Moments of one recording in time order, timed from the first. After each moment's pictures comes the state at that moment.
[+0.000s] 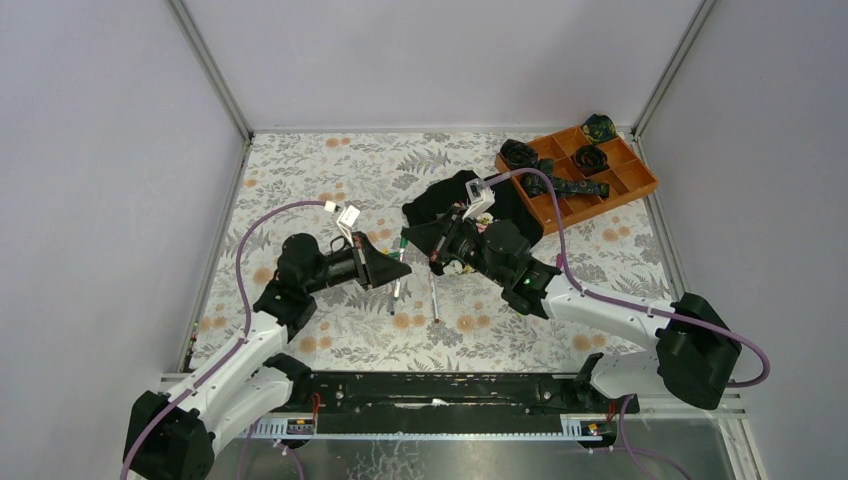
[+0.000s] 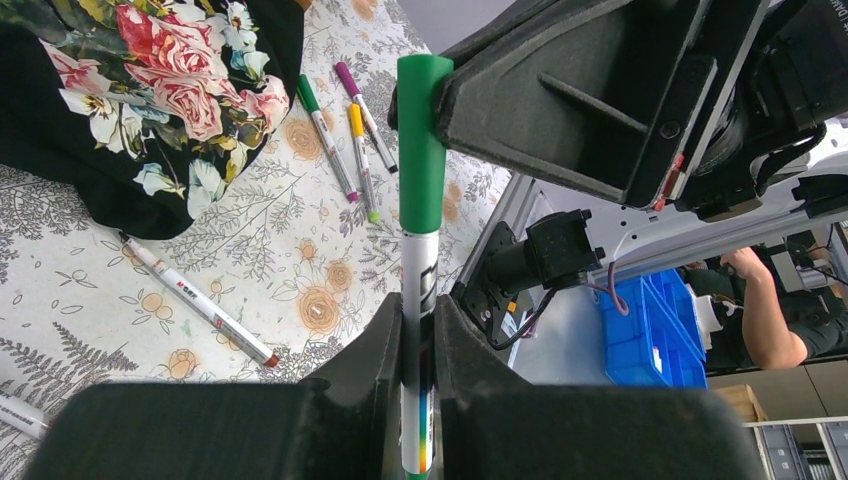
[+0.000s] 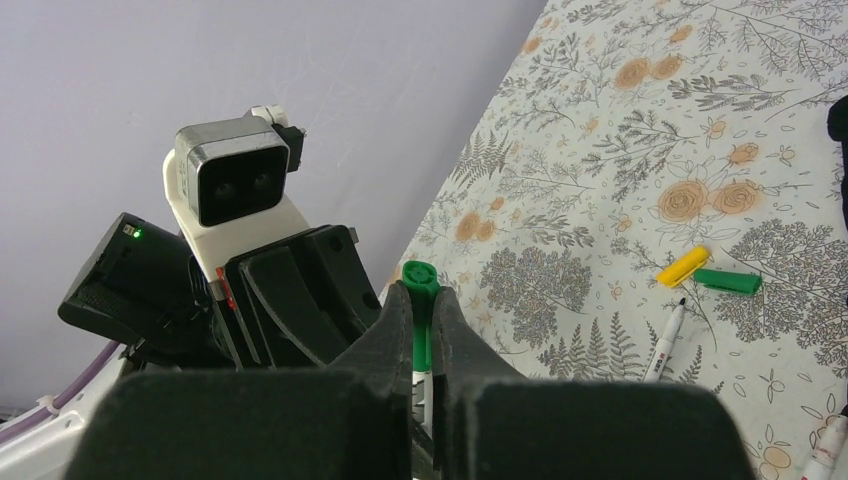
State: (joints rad) left arm -0.42 0.85 0.46 0.28 0.70 -0.74; right arm 0.92 1.31 0.78 0.51 0.01 0.87
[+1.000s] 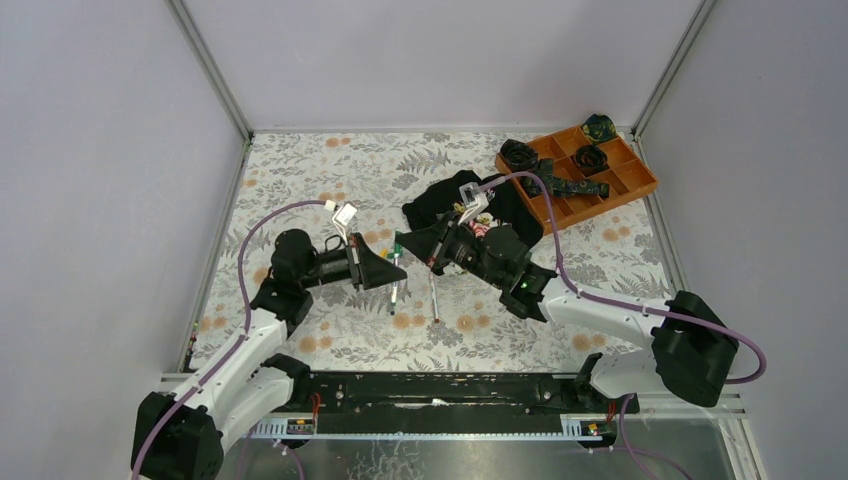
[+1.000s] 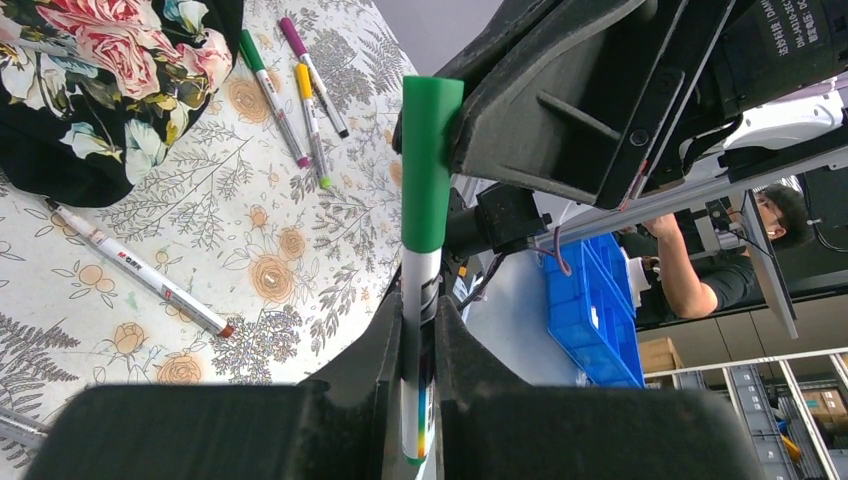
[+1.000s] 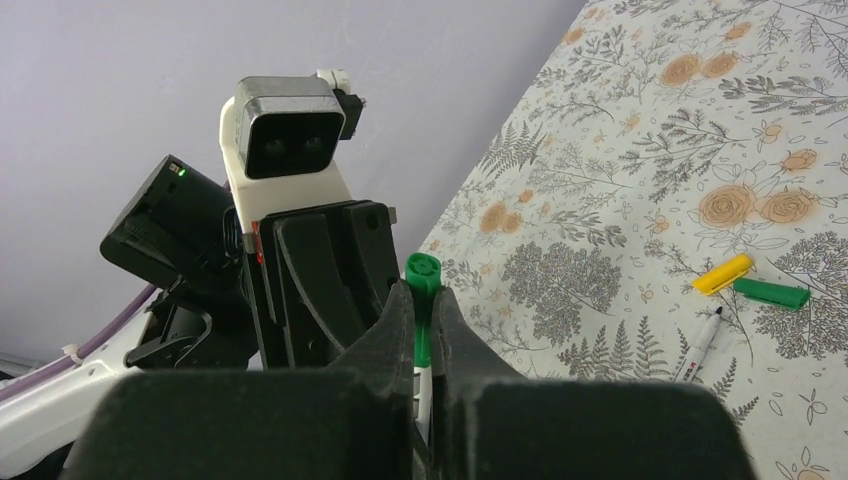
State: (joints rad) left arm -0.33 0.87 0.47 0.30 0.90 -0.83; right arm 0.95 1.33 0.74 0.59 -0.04 0.85
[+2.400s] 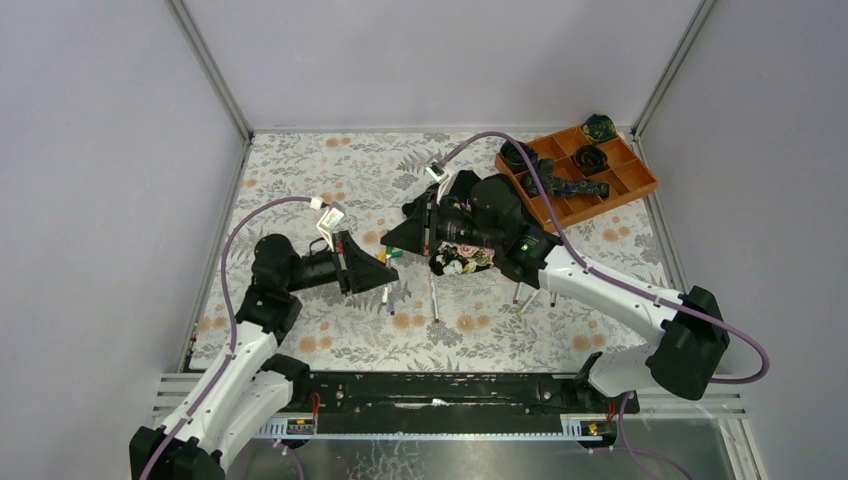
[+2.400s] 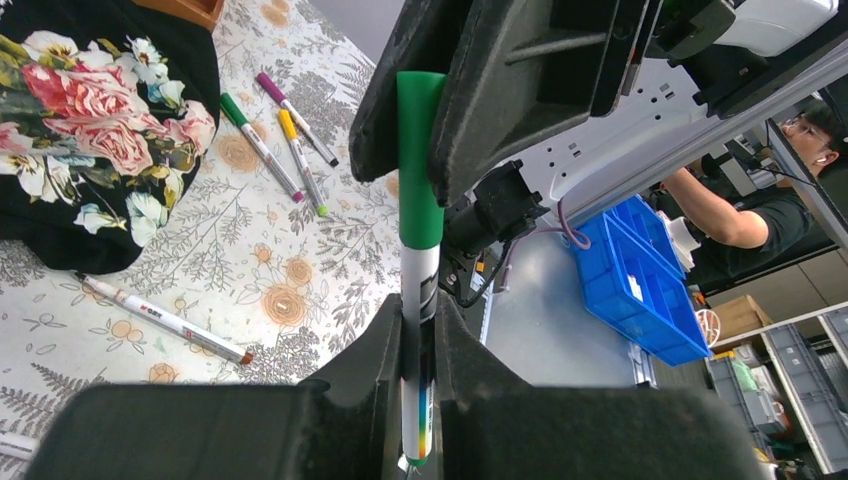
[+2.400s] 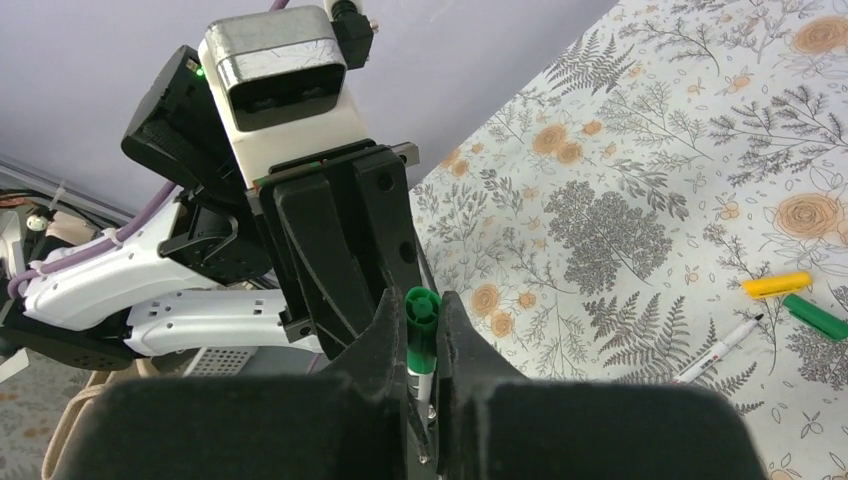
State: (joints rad) left arm -0.29 0.73 0.50 0.24 0.99 -0.69; right arm 0.88 1.39 1.12 0.15 -0.44 0.64
